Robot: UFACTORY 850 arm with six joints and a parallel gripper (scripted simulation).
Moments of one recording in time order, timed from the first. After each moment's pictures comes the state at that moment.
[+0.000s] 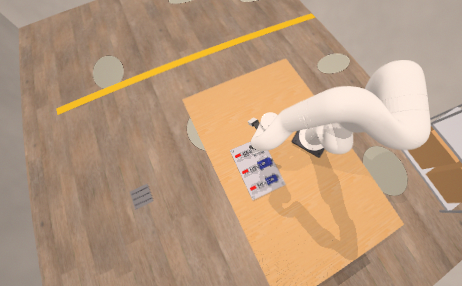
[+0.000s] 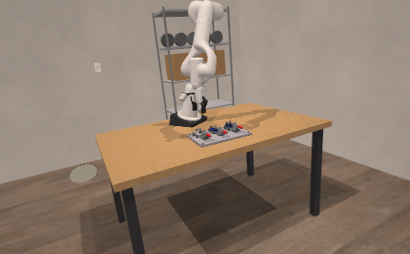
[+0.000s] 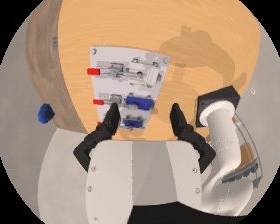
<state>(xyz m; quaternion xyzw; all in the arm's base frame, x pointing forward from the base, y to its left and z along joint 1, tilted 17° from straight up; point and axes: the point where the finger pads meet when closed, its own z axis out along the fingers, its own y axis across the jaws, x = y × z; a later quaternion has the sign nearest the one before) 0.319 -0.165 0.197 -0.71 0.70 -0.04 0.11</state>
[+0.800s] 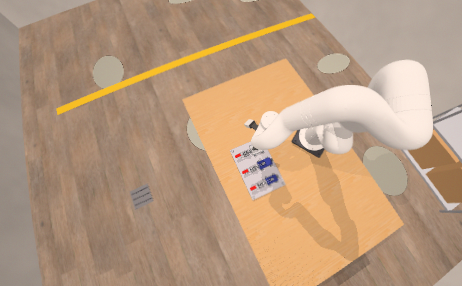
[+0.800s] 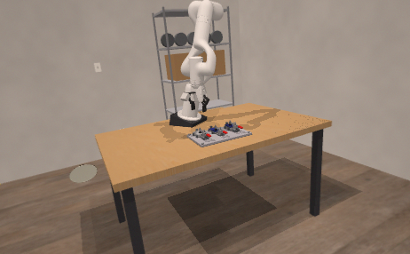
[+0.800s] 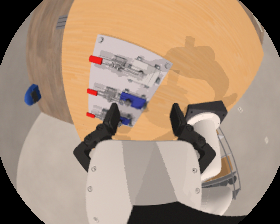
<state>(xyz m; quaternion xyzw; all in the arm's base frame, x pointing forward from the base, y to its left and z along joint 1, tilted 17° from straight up) 0.317 -0.167 0.203 -0.78 0.61 -0.06 0.11</state>
